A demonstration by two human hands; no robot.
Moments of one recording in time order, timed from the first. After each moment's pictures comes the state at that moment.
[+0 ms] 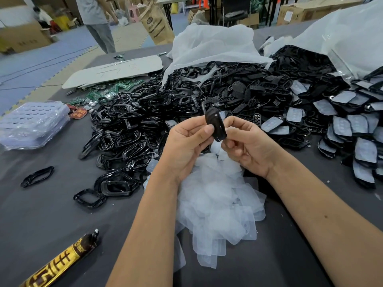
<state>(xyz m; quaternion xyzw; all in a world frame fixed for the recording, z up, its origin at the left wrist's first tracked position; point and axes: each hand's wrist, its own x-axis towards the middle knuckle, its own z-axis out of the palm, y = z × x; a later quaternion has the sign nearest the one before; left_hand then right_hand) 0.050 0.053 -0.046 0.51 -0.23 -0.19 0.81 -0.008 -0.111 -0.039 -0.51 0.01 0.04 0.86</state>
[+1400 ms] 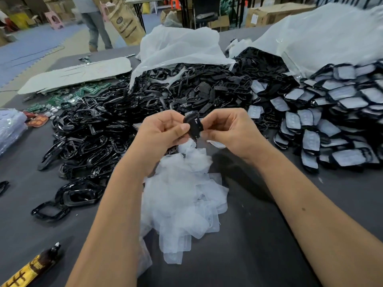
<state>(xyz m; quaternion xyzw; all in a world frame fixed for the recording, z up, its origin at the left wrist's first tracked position) 0.047 0.044 -0.015 0.69 -0.26 -0.16 0.65 -0.029 -0.152 -0.025 -0.75 -0.05 -0.14 0.64</state>
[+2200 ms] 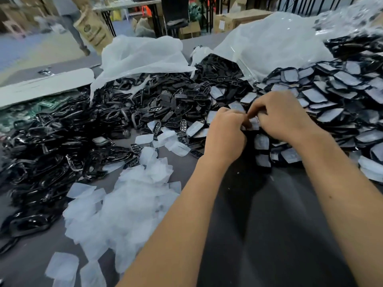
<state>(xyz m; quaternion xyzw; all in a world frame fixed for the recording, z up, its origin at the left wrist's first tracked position) -0.024 -0.166 -0.030 0.81 -0.45 0.06 0.37 -0.097 -0.297 0.015 -0.96 0.16 -0.19 0.14</state>
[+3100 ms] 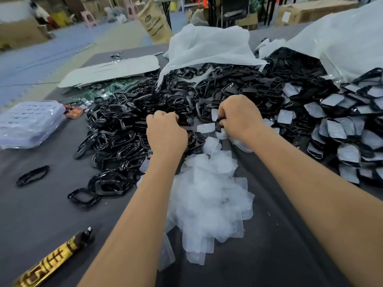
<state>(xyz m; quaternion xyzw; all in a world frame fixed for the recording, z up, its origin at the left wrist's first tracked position) 0.083 0.047 -0.028 0.97 -0.07 0.13 0.21 0.054 -0.139 -0.015 -0.98 0.05 -0.14 0.09</state>
